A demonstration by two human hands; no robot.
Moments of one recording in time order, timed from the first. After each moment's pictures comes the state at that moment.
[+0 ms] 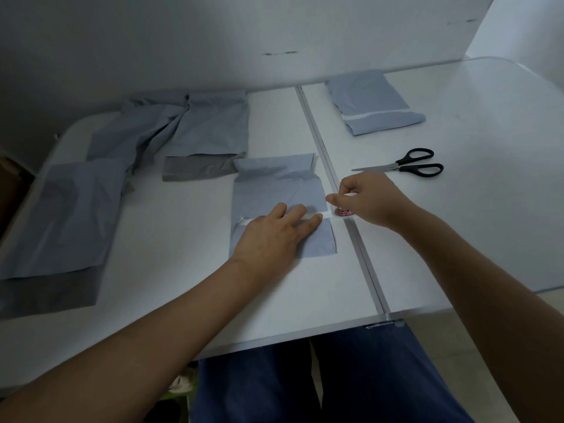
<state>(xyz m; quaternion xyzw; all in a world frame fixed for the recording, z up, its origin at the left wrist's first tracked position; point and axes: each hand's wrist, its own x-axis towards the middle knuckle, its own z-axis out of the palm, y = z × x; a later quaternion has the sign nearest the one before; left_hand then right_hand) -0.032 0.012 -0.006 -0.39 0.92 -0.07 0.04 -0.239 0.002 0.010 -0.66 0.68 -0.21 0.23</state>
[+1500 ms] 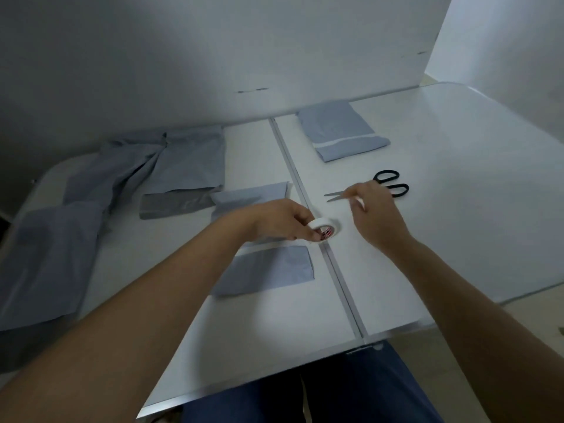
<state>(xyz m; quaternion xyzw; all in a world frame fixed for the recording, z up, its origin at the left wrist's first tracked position) -0.093 -0.067 0.032 -0.40 0.80 0.44 0.06 -0.287 0.006 -0.020 -0.60 0.73 -0.33 0.06</state>
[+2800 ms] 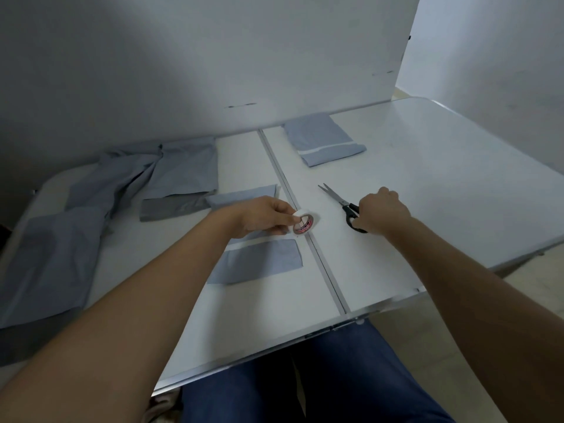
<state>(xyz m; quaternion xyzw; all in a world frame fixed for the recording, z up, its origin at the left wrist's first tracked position) -0.081 -0.065 0.027 -0.42 0.71 0.56 -0.02 -0.307 0.030 0.016 -0.51 0.85 0.01 0.12</state>
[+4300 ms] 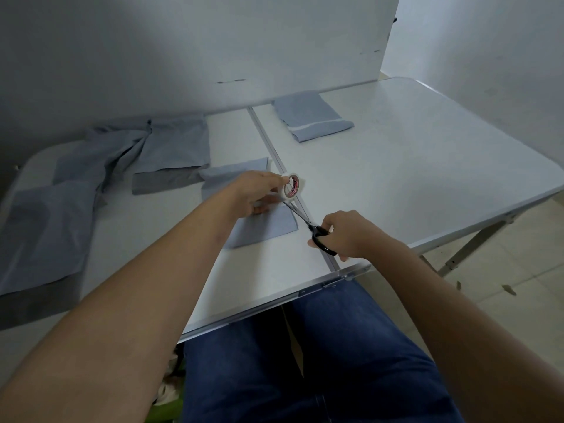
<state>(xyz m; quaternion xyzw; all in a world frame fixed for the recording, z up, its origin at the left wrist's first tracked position) -0.080 -0.031 0.028 -0.53 0.56 0.61 -0.17 -0.229 0.116 0.018 -0.56 0.77 -0.10 0.30</state>
